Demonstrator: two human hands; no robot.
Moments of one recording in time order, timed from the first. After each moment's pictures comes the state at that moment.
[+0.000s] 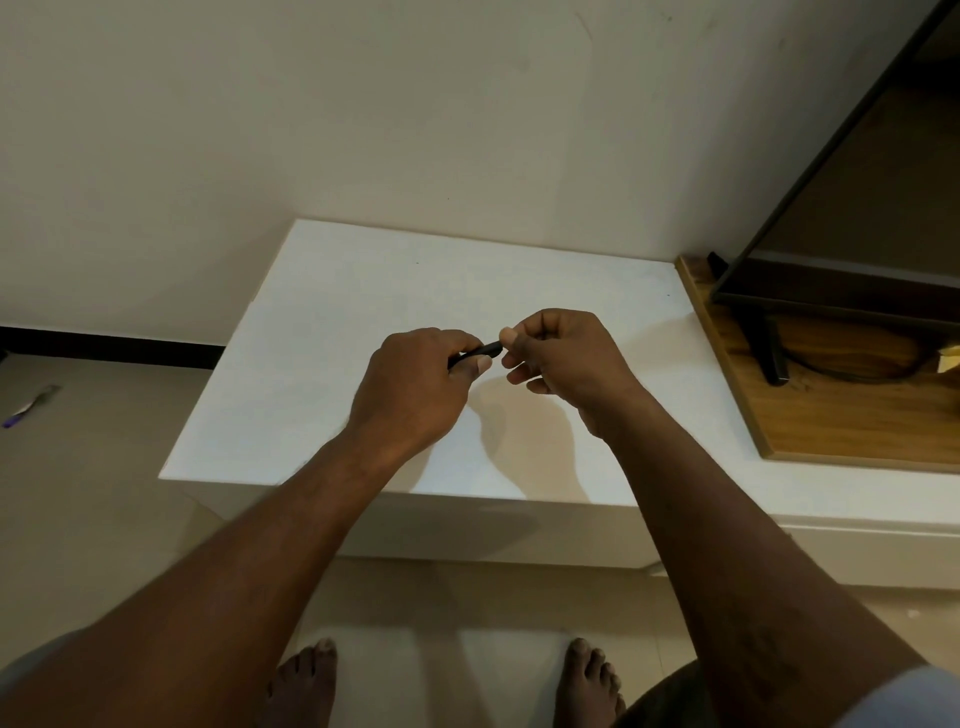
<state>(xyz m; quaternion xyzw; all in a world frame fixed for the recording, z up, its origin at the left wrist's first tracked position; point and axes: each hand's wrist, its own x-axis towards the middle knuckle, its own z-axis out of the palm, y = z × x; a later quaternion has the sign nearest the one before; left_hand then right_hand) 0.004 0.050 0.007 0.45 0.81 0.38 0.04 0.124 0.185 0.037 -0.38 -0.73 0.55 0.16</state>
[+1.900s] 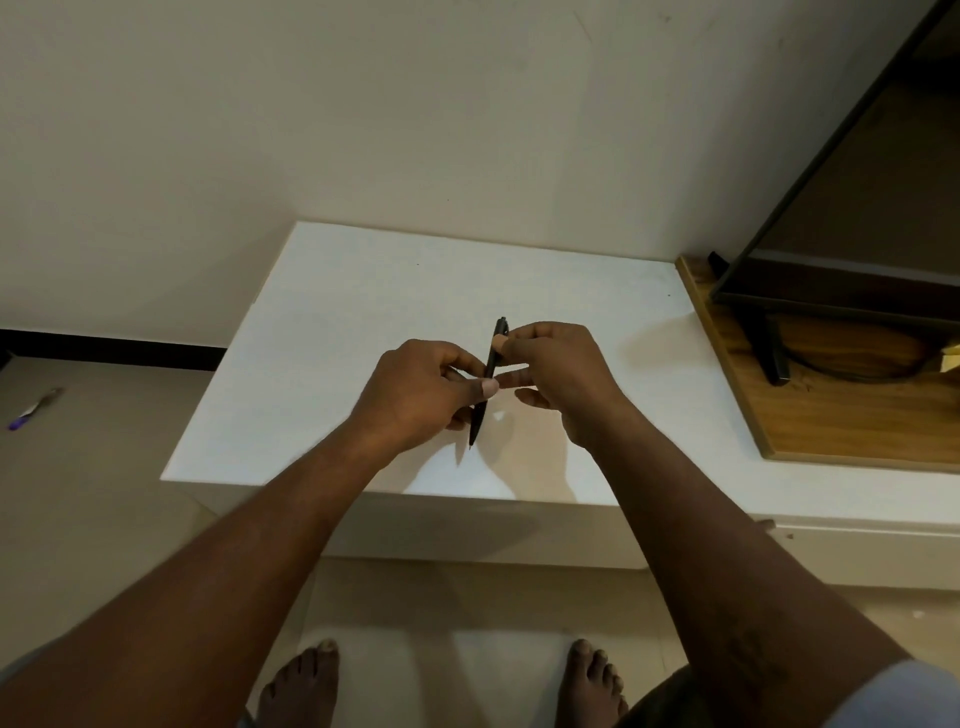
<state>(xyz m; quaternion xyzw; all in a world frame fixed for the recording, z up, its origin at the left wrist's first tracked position) 0.004 0.047 0.010 0.34 0.78 0.44 0.28 0.116 0.176 0.029 -0.43 -0.66 0.59 0.16</state>
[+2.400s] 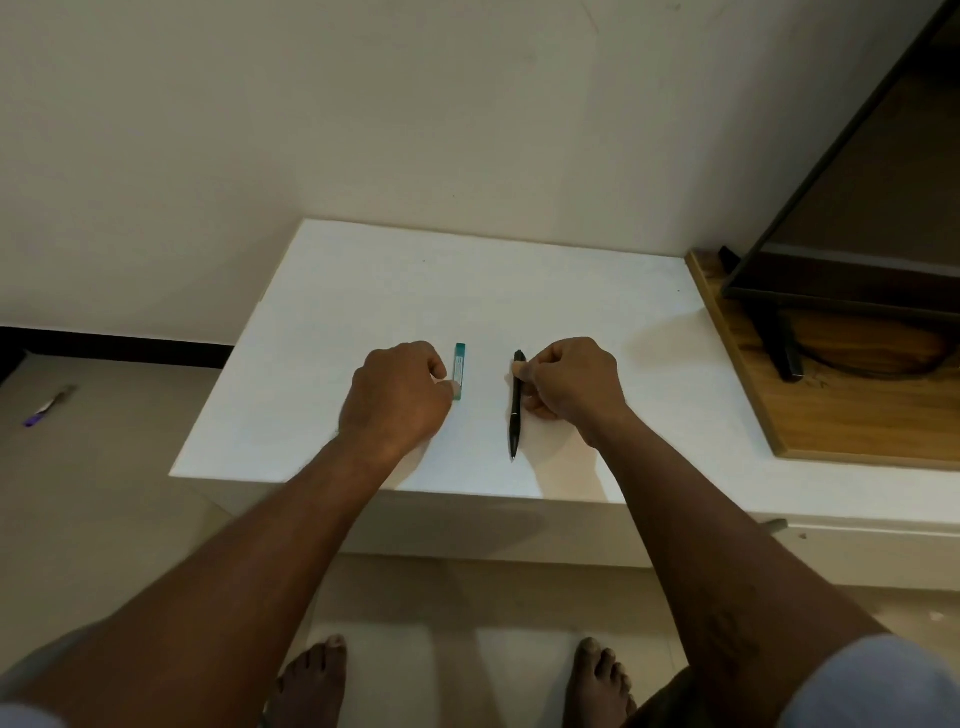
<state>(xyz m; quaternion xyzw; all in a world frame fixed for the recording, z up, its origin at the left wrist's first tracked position) -0.007 0.043 -0.011 0.33 0.90 0.29 0.10 0.119 0.196 -0.009 -0.49 -0.73 0.45 0.14</state>
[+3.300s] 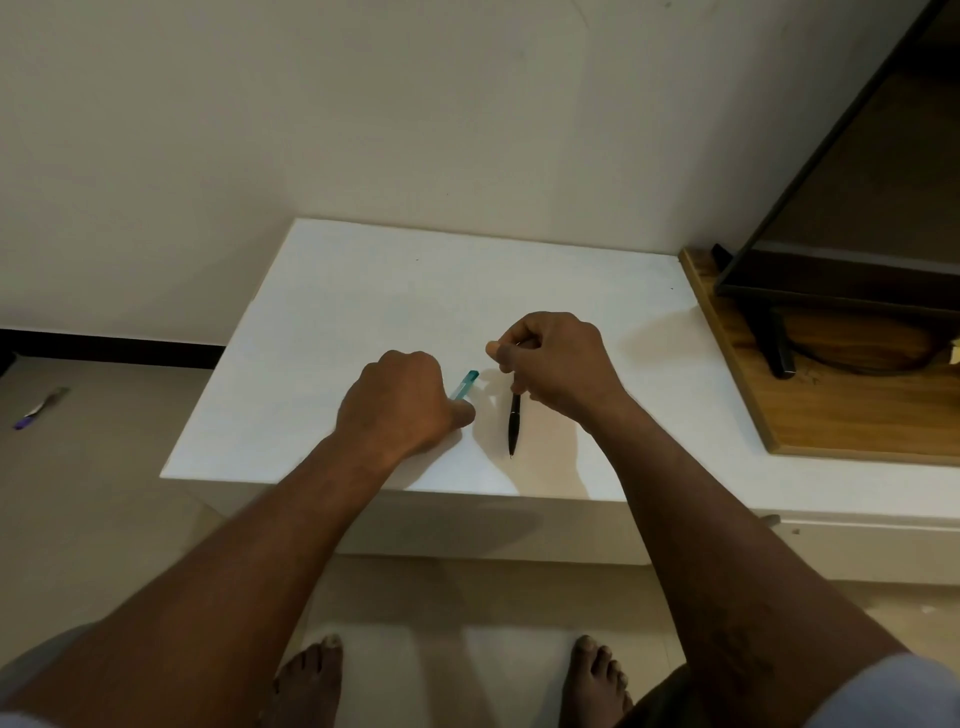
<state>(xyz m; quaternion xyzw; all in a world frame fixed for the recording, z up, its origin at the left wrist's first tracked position) 0.003 0.048 0.003 0.38 0.91 0.13 0.12 0.116 0.183 0.022 -0.39 -0.83 0.38 0.14</state>
